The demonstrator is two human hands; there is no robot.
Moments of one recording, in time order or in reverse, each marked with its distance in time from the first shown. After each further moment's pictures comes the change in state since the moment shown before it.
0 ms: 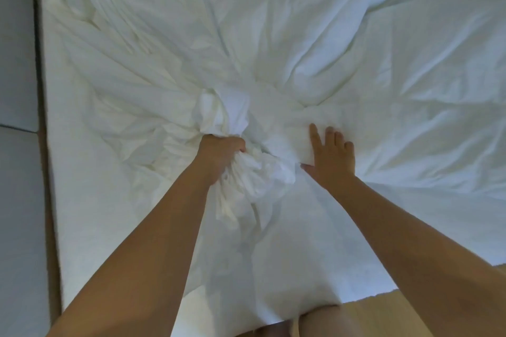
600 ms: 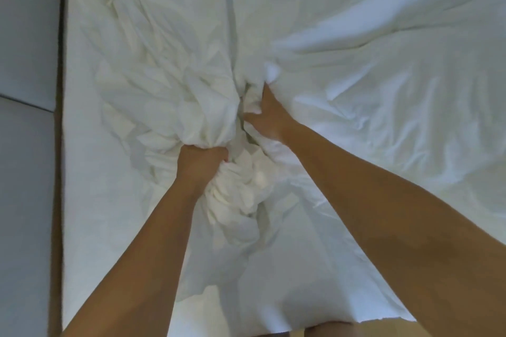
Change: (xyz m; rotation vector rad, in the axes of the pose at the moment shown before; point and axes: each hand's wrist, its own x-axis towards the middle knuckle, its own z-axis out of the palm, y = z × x) left_hand 0.011 -0.037 -0.049 -0.124 0.237 0.077; right_hand 0.061 -0.118 -0.115 1.210 -0.157 -0.351
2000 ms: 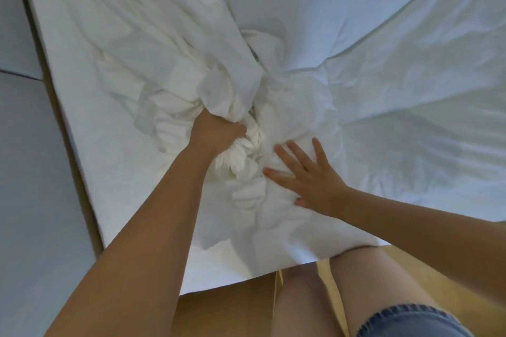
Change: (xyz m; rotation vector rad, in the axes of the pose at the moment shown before) left_hand 0.002 -0.034 -0.021 0.467 -0.244 0.119; right_hand -0.171 0.119 0.080 -1.315 -0.251 -0.370
